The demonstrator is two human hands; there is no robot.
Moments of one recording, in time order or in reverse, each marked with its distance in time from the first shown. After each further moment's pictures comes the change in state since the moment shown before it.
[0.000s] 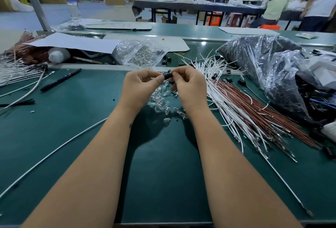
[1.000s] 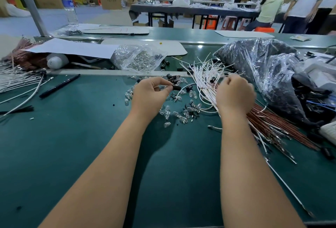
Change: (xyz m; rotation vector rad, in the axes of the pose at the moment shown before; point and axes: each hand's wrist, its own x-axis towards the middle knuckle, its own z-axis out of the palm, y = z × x) left_hand -0.007 -0.001 0.021 0.158 -0.032 0.032; right_hand 0.017 0.021 -0.076 -0.880 0.405 0.165
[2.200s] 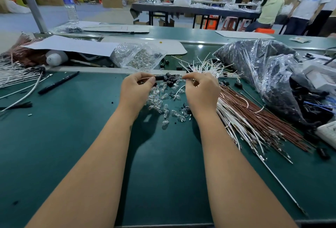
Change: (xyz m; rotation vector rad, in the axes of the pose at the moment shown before) left_hand 0.010 -0.008 -0.017 -0.128 0.130 -0.136; right_hand -0.032 -0.043 0.018 0.364 -0.133 -0.230
